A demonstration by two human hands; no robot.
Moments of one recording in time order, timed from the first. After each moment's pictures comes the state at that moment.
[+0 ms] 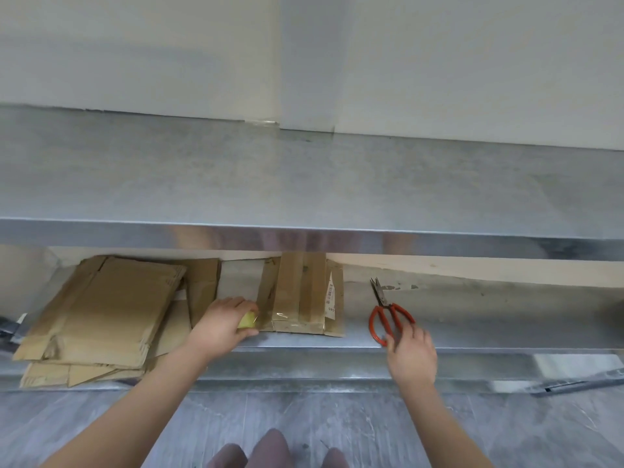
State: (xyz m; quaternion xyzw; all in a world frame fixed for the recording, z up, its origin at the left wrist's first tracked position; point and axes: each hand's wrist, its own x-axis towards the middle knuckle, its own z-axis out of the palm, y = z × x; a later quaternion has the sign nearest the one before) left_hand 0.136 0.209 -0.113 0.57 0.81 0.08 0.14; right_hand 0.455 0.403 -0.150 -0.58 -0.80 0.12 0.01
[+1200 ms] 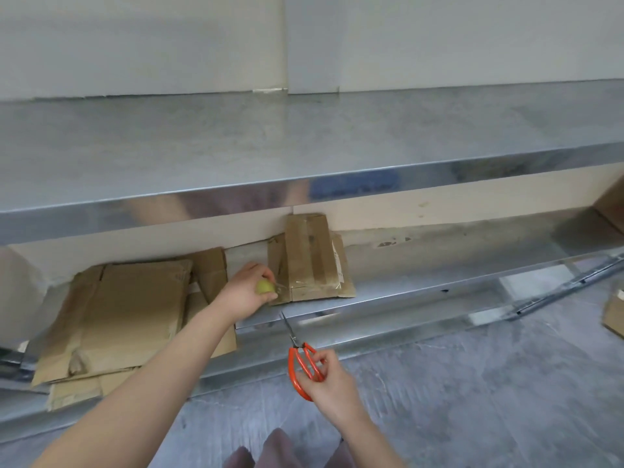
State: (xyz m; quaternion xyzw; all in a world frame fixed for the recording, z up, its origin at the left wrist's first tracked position) left_hand 0.117 0.213 -0.088 0.56 0.77 0.18 0.25; right_hand 0.363 0.170 -0.116 -0.56 -0.63 0.54 0.06
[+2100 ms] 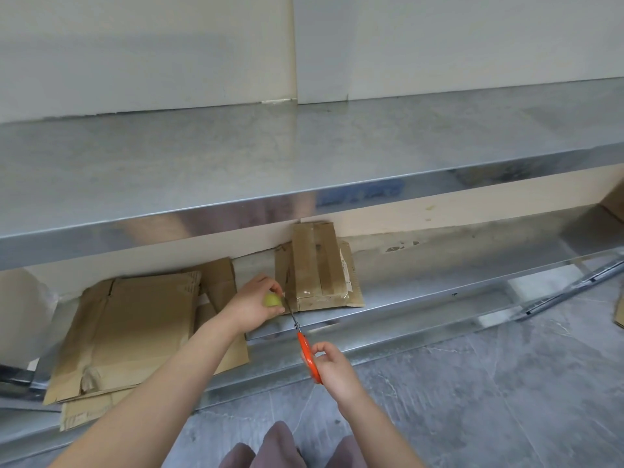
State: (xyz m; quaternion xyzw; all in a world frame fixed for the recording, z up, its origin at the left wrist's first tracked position) left_hand 0.106 0.213 -0.094 0.57 0.76 0.16 0.28; right_hand 0.327 0.196 -0.119 -0.56 -0.52 0.65 0.07
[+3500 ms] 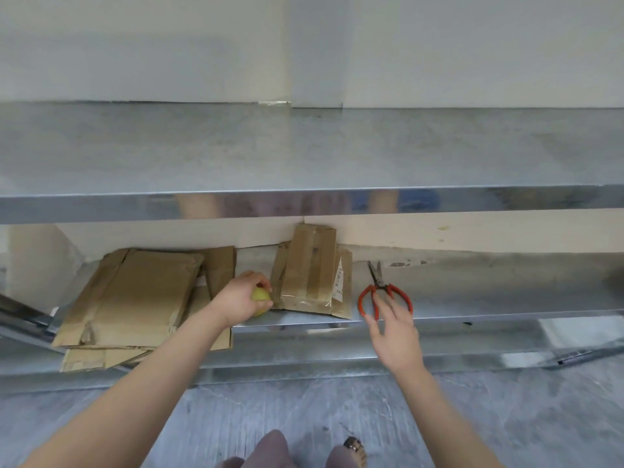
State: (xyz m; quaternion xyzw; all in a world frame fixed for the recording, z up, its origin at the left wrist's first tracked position) left_hand 0.134 0.205 -0.080 0.49 0.82 0.18 0.26; right_hand 0.428 0.338 -0.127 -0.49 -0.83 0.25 0.10
